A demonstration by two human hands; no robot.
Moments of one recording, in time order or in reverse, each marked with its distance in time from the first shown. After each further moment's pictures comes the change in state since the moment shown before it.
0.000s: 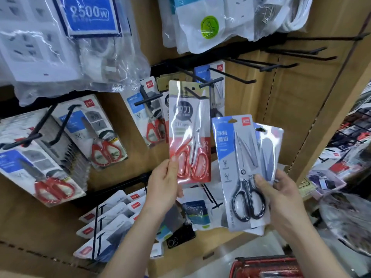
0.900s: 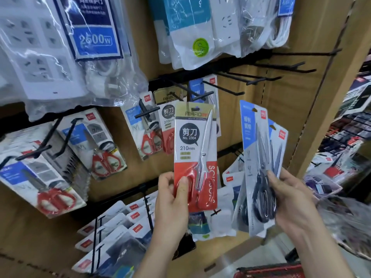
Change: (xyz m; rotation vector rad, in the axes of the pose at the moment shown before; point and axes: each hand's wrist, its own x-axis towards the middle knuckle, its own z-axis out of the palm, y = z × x) left_hand -0.047 0.020 0.018 -0.254 0.041 -0.044; right_hand -0.006 -0.028 -0.010 0.230 -0.062 0.014
